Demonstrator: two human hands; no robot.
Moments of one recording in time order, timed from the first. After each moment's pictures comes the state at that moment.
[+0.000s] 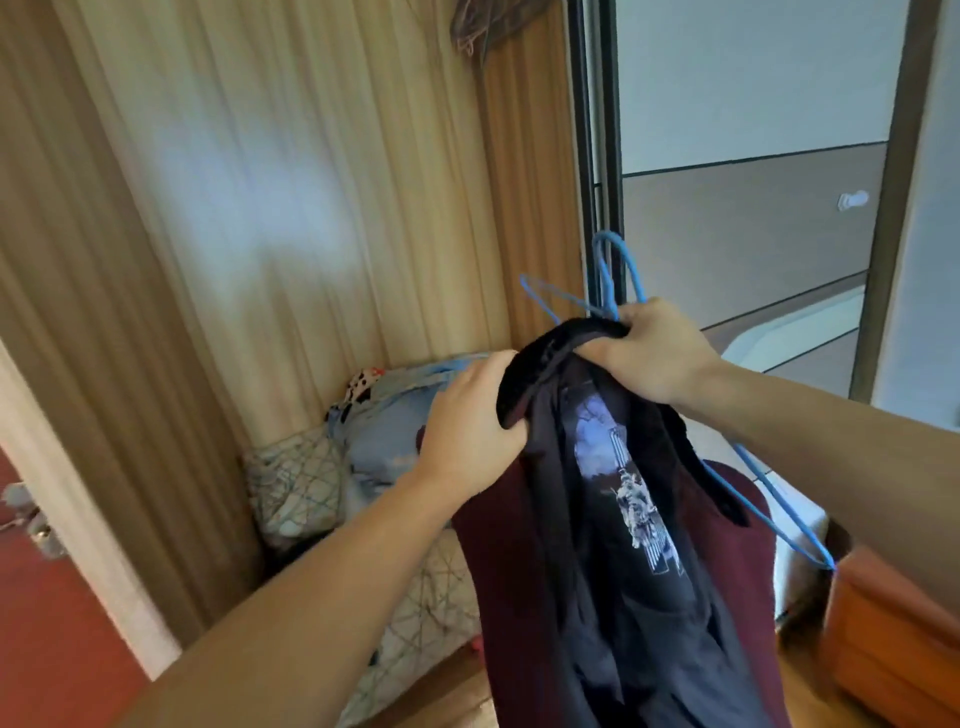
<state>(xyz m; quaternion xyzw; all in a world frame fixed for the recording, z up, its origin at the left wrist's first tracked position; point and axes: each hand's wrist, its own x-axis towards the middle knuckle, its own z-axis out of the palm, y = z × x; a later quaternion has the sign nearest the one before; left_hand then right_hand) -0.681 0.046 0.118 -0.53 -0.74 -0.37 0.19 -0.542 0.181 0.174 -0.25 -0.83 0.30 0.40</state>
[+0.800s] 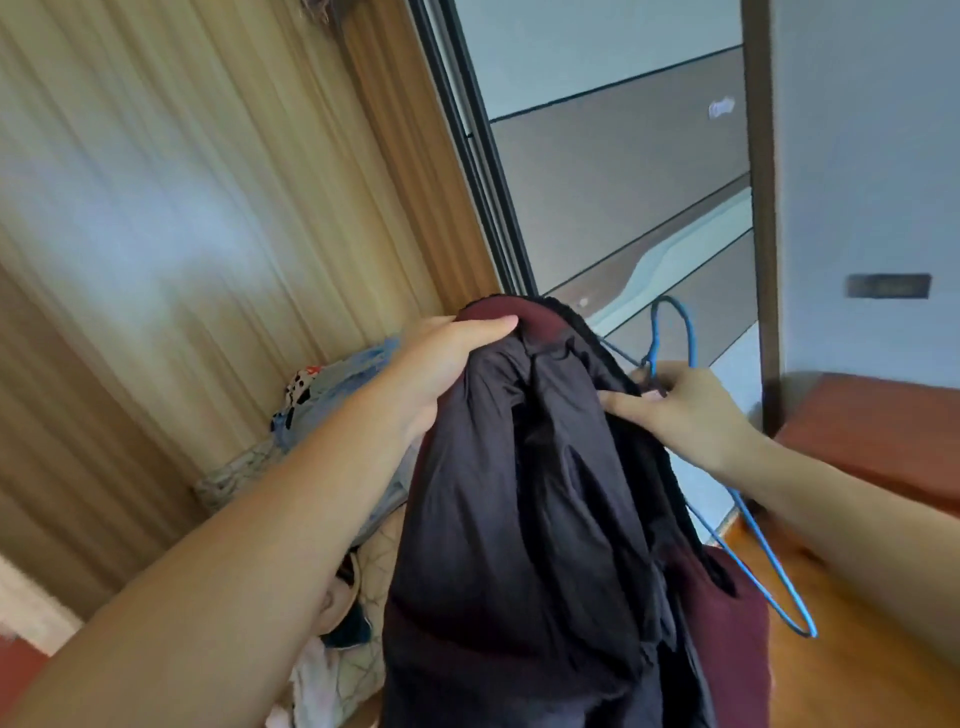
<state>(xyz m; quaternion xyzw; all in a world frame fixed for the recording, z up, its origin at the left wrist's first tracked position) -0.616 0.078 0.147 -0.41 -0.67 -0.54 -0.31 -0.430 0.188 0.038 -0.36 -0.71 0.46 0.39</state>
